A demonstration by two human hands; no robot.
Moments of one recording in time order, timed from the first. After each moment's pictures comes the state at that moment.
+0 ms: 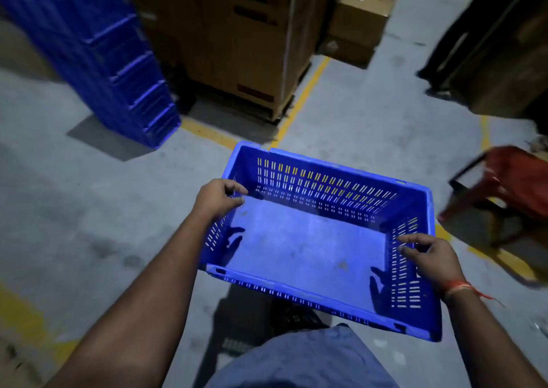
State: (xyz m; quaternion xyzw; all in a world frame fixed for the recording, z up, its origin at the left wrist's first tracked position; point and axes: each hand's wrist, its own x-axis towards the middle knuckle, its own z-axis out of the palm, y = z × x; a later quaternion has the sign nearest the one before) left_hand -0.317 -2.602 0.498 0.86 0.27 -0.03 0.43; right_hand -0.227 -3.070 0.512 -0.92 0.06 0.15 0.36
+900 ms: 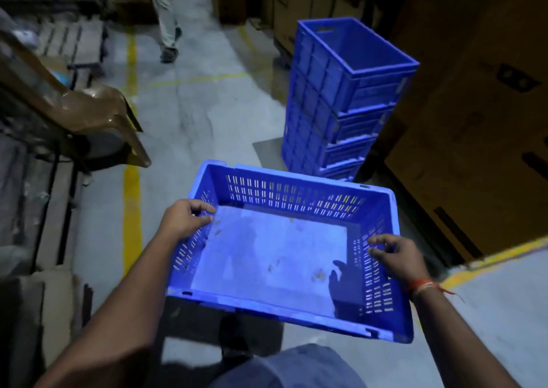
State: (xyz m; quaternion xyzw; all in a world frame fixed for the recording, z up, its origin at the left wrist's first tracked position) left_hand -0.526 -2.040 0.494 0.67 0.61 0.16 0.38; right_hand -0.090 -2.268 0.497 -0.83 -0.37 0.27 0.31
